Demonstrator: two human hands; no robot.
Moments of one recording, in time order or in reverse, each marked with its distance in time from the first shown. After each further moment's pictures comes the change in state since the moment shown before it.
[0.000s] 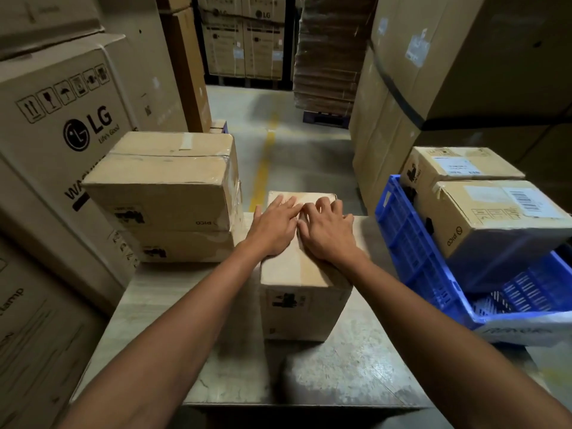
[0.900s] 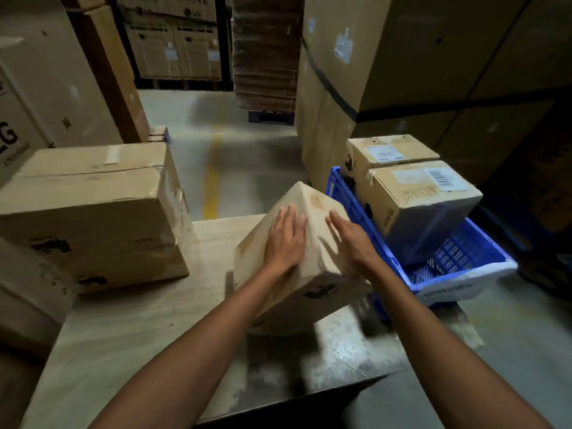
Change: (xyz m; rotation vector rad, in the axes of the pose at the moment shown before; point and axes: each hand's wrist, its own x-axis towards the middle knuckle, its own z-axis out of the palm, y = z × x) left_hand 0.012 0.114 0.084 -0.540 0.065 -0.090; right_hand -0.080 0.118 -0.043 0.714 -0.089 0.409
